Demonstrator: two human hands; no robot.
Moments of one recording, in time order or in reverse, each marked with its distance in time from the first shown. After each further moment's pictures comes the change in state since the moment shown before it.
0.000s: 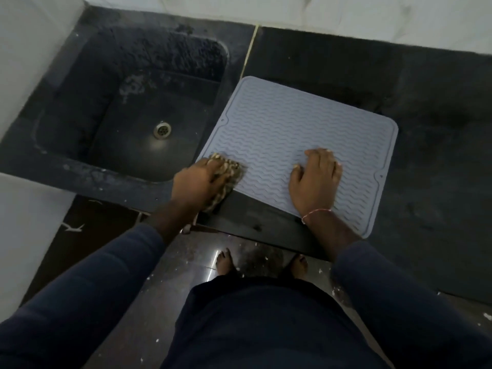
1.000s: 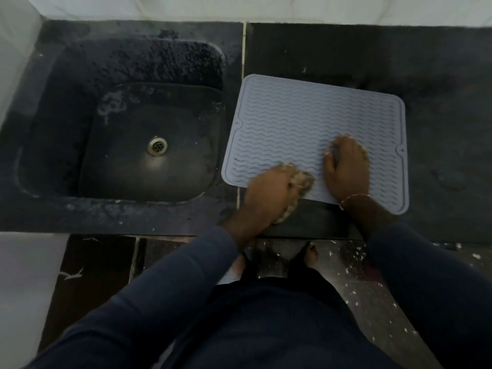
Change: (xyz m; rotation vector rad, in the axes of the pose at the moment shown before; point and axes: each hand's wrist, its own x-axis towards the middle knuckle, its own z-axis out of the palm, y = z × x) left_hand 0.012 0.043 0.005 -0.426 -0.219 0.297; right_hand -0.001 -0.004 0.003 0.065 0.088 0.042
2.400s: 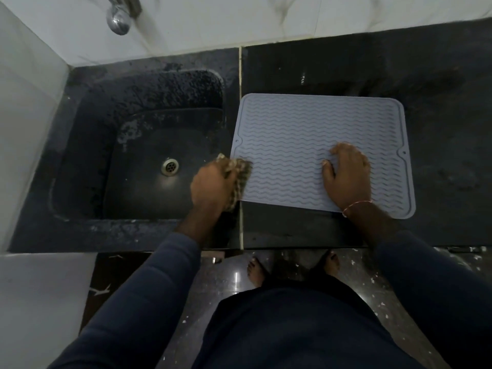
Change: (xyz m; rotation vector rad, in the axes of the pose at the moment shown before) left_hand 0.006 -0.077 -0.067 0.268 0.243 -0.402; right_hand -0.001 -0.002 -0.003 0.051 0.011 0.041
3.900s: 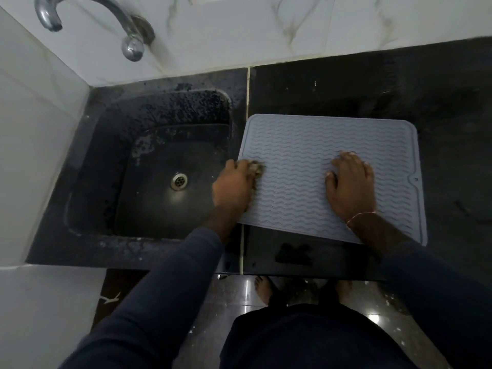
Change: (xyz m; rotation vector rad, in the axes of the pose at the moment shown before) left_hand 0.038 0.046 0.017 0.102 -0.022 0.089; right_hand 0.036 0.005 0.007 -0.123 -0.086 -0.048
